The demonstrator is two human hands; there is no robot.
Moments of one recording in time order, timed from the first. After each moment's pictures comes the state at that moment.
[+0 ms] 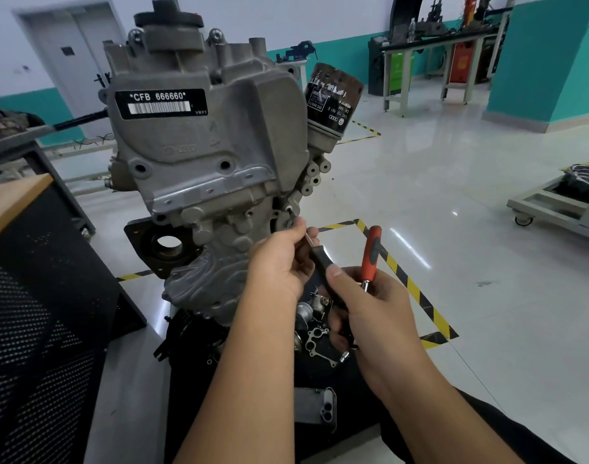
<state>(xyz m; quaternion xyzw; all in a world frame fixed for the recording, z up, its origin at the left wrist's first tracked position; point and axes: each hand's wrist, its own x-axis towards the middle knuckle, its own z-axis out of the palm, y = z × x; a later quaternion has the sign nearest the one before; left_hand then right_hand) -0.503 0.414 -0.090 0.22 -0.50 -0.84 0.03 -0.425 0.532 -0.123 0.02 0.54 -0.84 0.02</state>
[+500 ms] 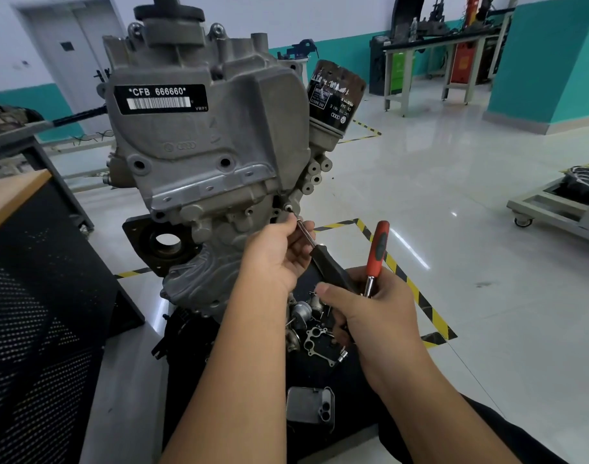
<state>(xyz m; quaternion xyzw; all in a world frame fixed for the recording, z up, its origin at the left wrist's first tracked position) -0.510 0.404 -0.084 0.21 -0.50 -0.84 0.00 -0.428 0.534 -0.123 0.04 0.57 -0.82 0.00</state>
